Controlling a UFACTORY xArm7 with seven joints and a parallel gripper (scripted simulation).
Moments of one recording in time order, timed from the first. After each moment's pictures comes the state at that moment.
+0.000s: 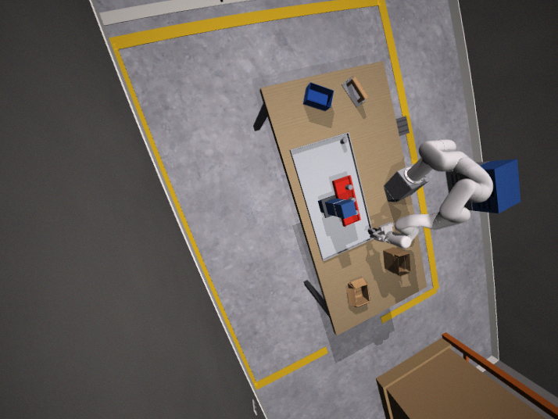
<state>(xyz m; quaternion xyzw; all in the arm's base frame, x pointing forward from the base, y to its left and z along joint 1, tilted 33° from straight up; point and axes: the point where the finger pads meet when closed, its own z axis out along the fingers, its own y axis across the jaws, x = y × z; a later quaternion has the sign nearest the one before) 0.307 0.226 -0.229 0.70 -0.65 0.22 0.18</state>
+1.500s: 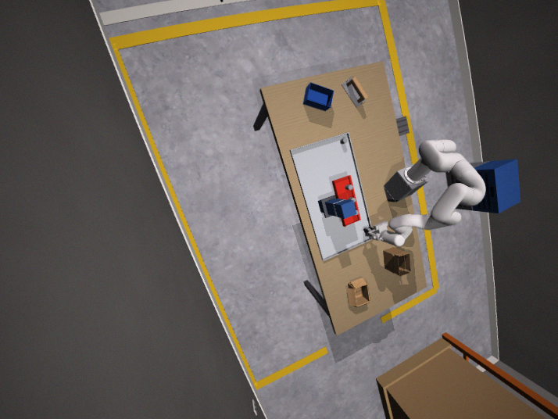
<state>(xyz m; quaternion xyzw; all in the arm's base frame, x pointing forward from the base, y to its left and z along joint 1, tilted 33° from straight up) 0.314 0.204 -0.263 0.70 -0.65 0.22 0.18</state>
